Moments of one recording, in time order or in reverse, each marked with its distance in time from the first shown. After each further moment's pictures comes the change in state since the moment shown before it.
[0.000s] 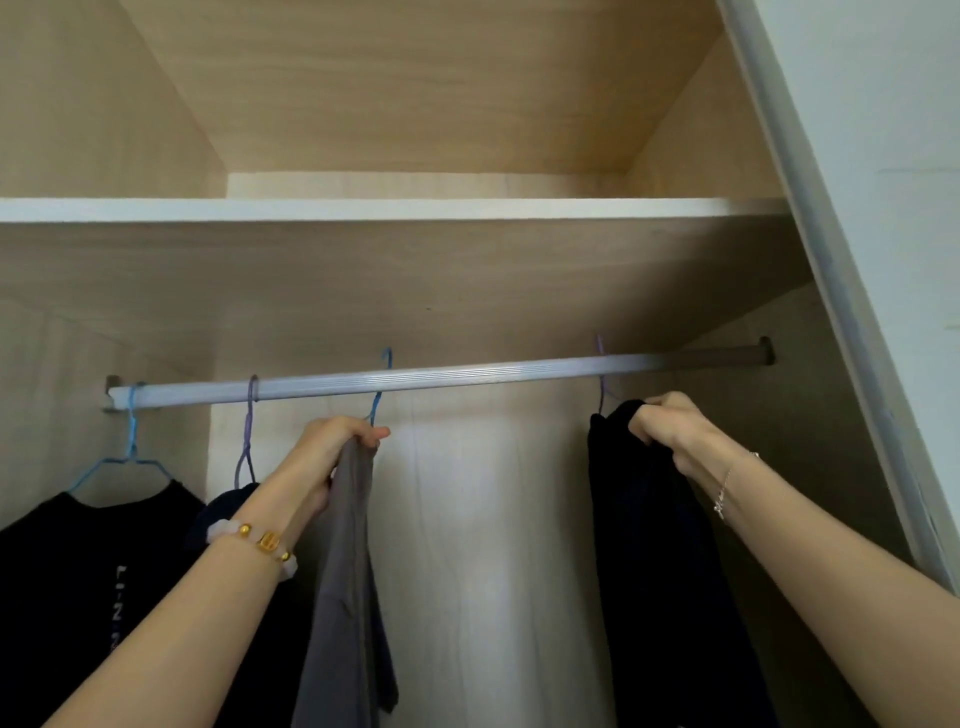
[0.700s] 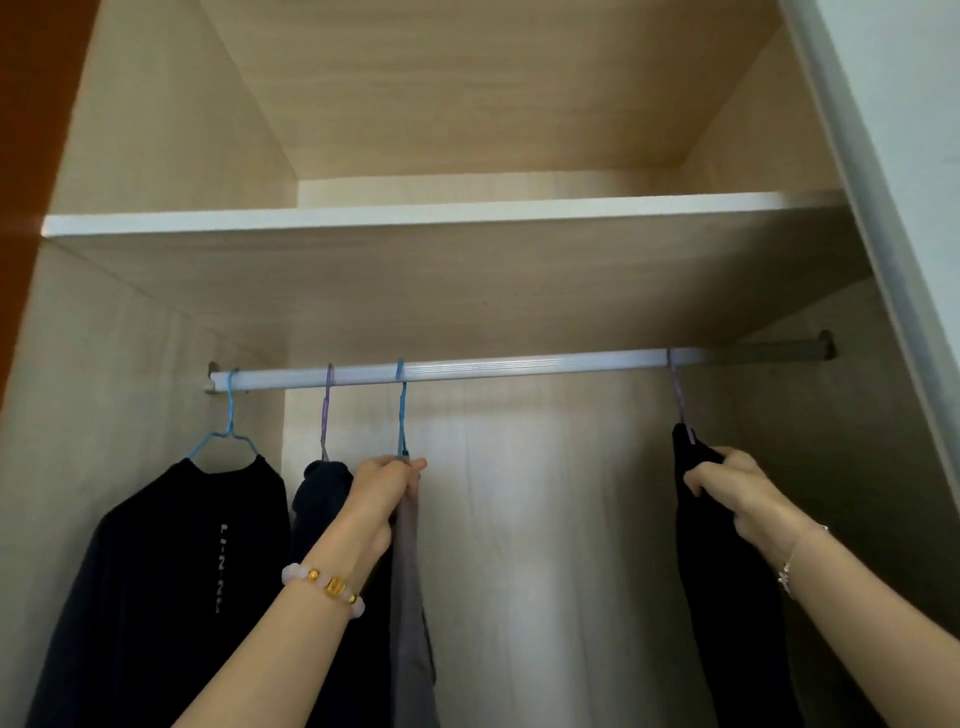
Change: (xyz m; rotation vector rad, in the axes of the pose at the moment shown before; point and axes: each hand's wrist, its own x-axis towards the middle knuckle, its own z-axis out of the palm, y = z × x) left_hand -0.055 -0.039 -0.003 -0.018 0.198 -0.051; right_hand -0.035 0.053 0.006 0.101 -0.037 0.155
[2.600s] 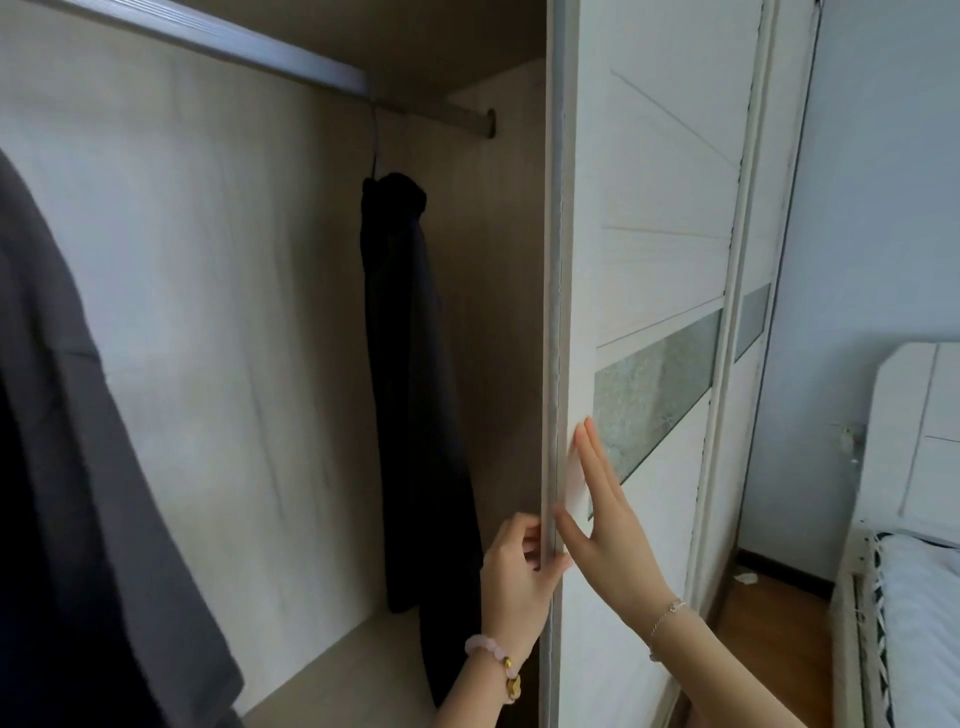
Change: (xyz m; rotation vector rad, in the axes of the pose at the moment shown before) left_hand -0.321 -0.270 0.166 -0.061 -0.989 0.063; right_hand -0.266 0.208 -0.089 -0.881 0.280 -0.252
